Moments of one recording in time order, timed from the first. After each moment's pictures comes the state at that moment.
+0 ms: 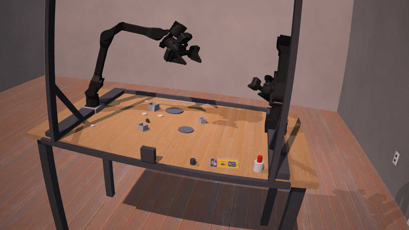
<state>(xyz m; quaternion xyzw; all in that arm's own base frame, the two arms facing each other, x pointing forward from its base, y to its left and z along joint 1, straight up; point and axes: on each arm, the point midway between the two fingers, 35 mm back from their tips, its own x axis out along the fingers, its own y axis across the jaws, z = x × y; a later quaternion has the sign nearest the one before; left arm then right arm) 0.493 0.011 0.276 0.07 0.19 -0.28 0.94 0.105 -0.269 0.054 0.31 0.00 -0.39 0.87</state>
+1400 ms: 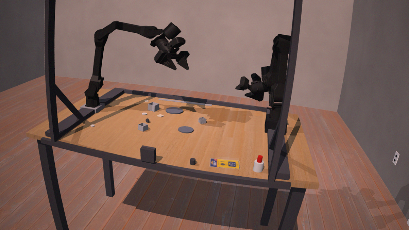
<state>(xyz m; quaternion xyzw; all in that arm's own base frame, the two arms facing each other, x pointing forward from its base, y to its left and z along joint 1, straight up) 0.449 -0.002 0.250 0.02 0.30 -0.24 0.92 0.172 -0.266 0.041 0.34 0.11 -0.33 0.88</state>
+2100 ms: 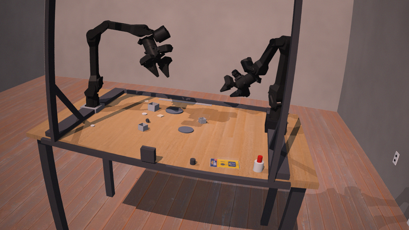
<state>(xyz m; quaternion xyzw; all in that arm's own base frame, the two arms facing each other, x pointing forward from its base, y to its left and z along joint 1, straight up) 0.373 -0.013 0.216 -0.02 0.44 -0.18 0.88 0.250 -0.208 0.044 0.33 0.29 -0.23 0.87</state>
